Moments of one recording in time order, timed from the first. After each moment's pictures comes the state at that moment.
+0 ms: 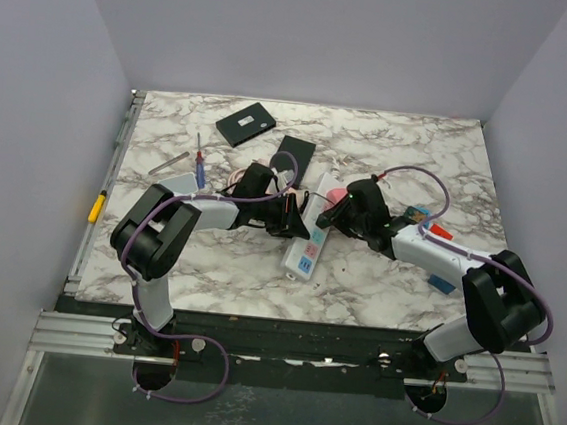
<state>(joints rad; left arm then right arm) -0.53 1.82 0.92 0.15 0.68 -0.69 0.60 1.51 0.82 -0.05 0.18 1.01</state>
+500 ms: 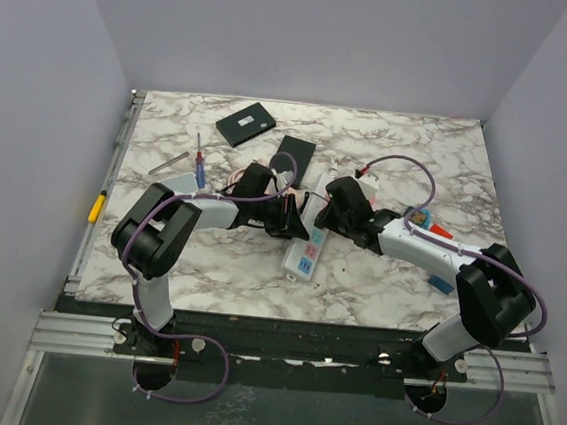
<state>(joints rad) -0.52 1.83 0.92 0.15 0.70 -0.69 0.72 1.56 0.95 -0.19 0.35 0.92</state>
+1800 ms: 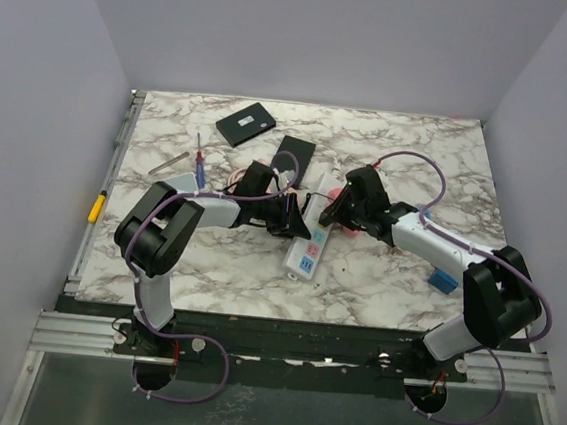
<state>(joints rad) -0.52 1.85 0.94 0.16 0.71 -0.69 0.59 1.54 0.96 -0.22 0.15 0.89</state>
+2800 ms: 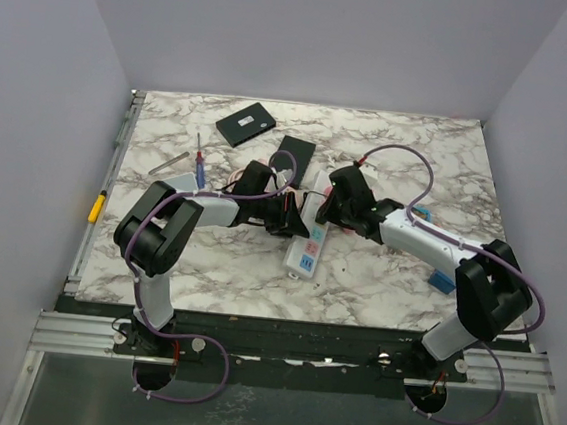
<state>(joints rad) -0.51 1.85 0.94 0.15 0.71 -0.70 0.67 1.59 1.02 -0.24 0.26 0.85</state>
